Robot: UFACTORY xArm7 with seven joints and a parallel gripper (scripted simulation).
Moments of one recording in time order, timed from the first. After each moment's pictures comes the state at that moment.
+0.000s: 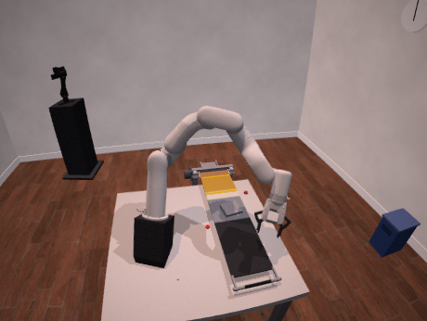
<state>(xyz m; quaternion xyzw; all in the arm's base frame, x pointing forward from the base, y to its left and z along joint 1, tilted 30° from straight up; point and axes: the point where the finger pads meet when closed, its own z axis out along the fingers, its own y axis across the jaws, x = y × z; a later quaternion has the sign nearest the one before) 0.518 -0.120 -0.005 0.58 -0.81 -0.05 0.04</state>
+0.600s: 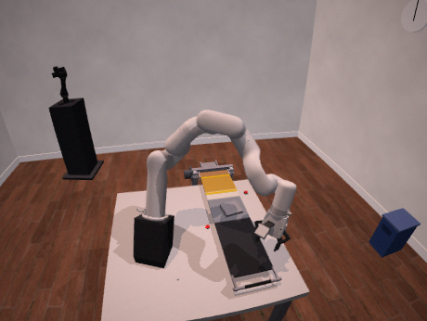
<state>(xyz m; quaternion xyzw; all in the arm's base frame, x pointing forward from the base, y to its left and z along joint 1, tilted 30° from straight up) 0.497 -0.178 -0.038 0.41 -0.90 -0.12 0.01</state>
